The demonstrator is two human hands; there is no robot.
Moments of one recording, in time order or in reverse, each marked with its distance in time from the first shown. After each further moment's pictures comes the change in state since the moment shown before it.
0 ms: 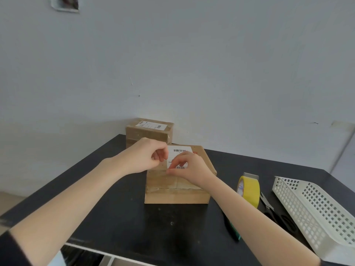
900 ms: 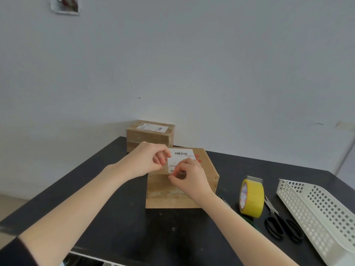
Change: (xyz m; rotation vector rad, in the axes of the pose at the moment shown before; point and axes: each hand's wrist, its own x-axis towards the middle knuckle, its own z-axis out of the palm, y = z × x) left_hand 0.010 -0.012 0.011 -0.074 0.039 -0.062; right_hand -0.002 0.016 0.032 -0.082 0.217 -0.036
